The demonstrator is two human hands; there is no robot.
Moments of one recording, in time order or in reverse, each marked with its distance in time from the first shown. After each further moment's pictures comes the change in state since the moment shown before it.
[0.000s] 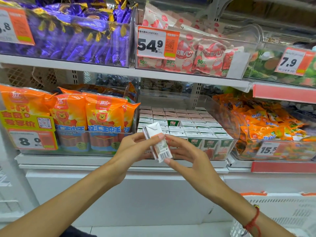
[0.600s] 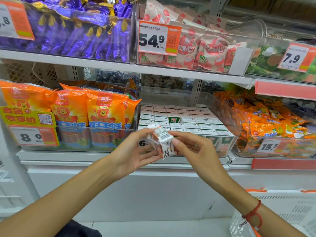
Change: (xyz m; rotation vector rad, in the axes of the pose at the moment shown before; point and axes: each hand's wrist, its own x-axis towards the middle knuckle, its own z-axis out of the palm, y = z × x) left_hand 0.000 0.002 -0.008 -0.371 -0.079 -0.355; right_hand 0.009 -0.013 -0.003 0.169 0.140 0.068
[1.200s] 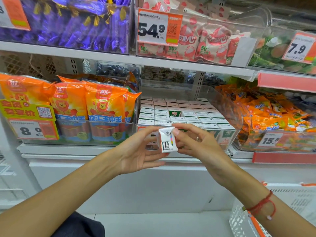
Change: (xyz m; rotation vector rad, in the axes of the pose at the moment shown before) left_hand 0.005 -0.005 0.001 0.140 -0.114 -0.209; right_hand 0.002 -0.010 -0.005 0.182 -0.003 0.354
